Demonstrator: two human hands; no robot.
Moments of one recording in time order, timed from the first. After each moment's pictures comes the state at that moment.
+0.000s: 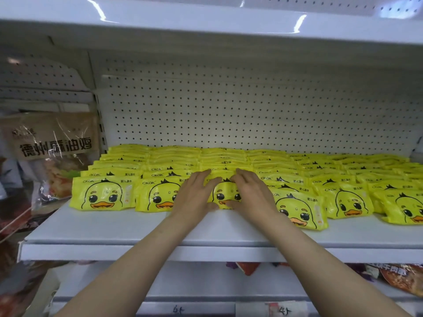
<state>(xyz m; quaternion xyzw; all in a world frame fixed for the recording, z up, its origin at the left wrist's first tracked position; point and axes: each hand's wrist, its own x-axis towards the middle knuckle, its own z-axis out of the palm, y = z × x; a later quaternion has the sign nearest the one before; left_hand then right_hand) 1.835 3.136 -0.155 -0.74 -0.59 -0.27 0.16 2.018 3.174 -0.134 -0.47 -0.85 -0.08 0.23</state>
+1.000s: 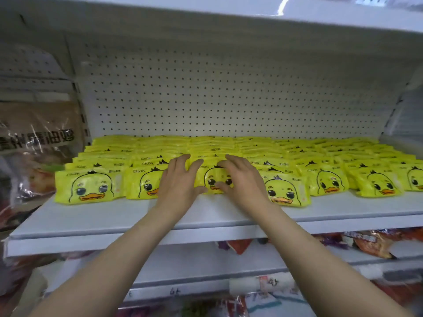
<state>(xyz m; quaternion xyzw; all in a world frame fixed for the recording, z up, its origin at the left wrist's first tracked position) 1.829 3.107 -0.143 -0.70 -0.63 -0.30 0.16 2.016 3.150 -0.139 -0.43 -0.83 -0.09 0.34</state>
